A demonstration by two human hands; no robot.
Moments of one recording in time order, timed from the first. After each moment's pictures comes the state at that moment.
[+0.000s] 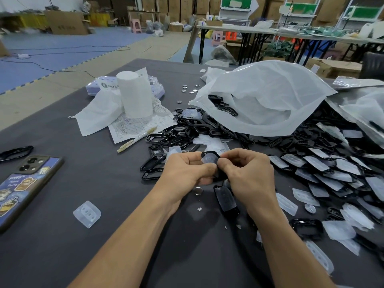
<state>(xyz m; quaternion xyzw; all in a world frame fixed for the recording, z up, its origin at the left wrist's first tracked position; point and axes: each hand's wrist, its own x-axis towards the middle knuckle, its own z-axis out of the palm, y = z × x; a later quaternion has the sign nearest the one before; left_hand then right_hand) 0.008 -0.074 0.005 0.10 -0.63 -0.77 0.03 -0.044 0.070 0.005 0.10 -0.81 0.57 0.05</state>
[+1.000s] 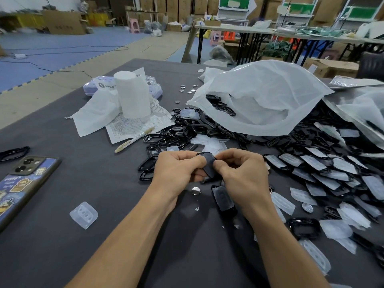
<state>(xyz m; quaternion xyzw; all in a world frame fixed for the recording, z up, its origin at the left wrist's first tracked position) 0.002 -0.074 0.005 0.19 -0.63 -0.75 0.12 -0.044 0.066 0.003 0.12 -0.80 0.59 0.03</state>
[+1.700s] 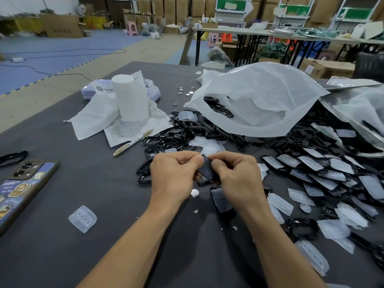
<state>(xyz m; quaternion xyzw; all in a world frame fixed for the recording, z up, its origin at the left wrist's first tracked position) 0.003 -0.069 0.002 0.17 -0.71 -0.63 0.25 -0.040 0.062 0.007 0.16 -0.78 0.61 0.02</state>
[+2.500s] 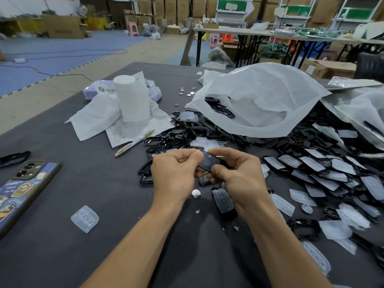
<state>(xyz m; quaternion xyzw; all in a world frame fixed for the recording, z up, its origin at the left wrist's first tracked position) -0.001 -0.066 0.000 0.19 -0.64 -0.69 0.26 -0.041 0.060 0.007 0.13 -0.65 0.74 -0.10</state>
